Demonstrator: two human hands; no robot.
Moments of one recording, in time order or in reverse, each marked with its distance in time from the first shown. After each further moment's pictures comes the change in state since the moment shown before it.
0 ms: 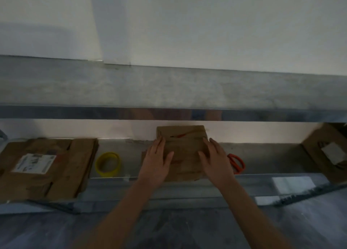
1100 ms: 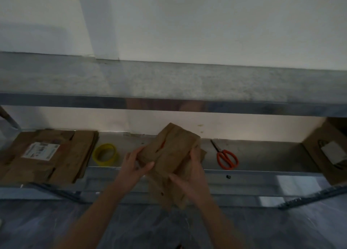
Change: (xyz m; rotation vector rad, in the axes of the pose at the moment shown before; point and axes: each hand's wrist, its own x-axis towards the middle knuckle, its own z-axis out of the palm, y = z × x) left_hand -0.055 -0.020 -0.005 -0.487 0.055 -0.192; right_hand -0.068 -0.019 0.007 0.601 -0.126 -0.016
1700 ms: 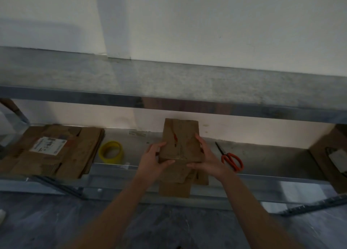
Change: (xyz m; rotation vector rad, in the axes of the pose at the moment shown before) left_hand 0.017 0.025 0.039 0.051 0.047 0.104; right_hand 0.071 0.023 -0.049 0.087 -0.357 0.065
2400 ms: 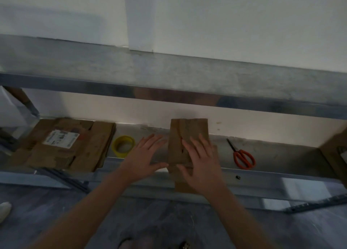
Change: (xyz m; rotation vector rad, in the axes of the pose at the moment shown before) left_hand -0.005 -0.038 -0.091 0.752 -0.188 0.420; right_hand -0.032 -0.043 0.097 -0.999 0.384 -0.355
